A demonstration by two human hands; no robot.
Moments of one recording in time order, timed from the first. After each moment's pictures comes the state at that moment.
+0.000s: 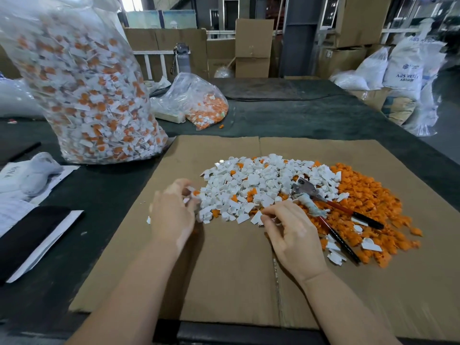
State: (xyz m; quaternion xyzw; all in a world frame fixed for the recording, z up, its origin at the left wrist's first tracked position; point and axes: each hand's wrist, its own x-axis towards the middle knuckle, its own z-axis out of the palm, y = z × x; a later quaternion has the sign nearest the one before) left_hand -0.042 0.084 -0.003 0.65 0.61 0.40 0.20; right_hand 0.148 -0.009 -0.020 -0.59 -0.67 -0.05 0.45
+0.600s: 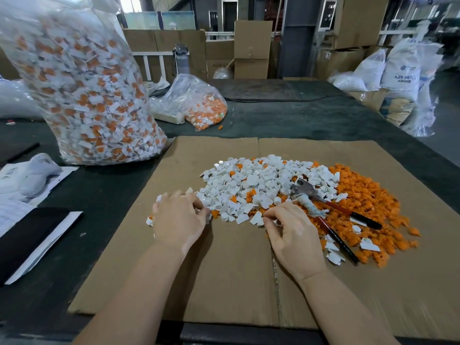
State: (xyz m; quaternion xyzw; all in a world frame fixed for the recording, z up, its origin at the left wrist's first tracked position) left_hand -0.037 0.077 0.000 0.72 0.66 0.22 0.04; right_hand 0.151 -0.008 -0.024 -0.62 -0.66 -0.08 0.41
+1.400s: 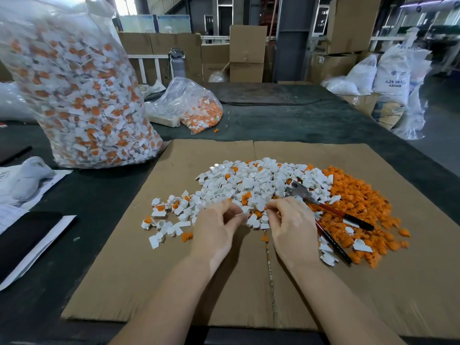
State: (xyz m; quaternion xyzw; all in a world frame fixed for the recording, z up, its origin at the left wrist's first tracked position) left_hand 0.011 0.049 -0.007 0.71 0.50 0.37 0.33; right_hand 0.151 0.003 -0.014 -0.68 -0.60 -0.11 0.42
